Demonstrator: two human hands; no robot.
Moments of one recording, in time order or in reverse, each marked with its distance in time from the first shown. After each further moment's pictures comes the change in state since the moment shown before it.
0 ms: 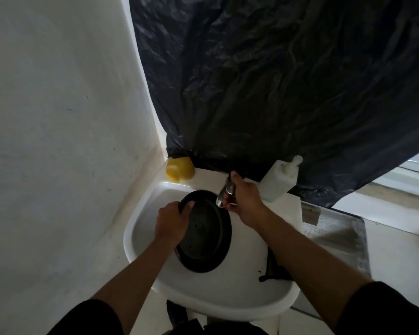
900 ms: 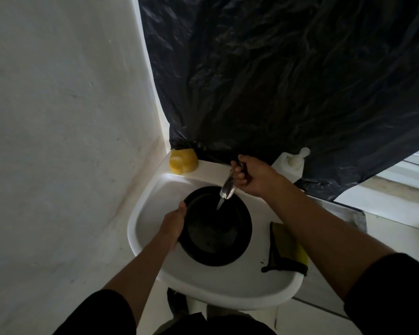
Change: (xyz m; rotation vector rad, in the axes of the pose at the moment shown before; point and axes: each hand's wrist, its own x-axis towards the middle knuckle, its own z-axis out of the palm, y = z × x) left_hand 0.004 -0.042 0.029 -0.654 -0.287 -0.506; right_hand 0.015 -0.042 0.003 0.180 -0.168 0.218
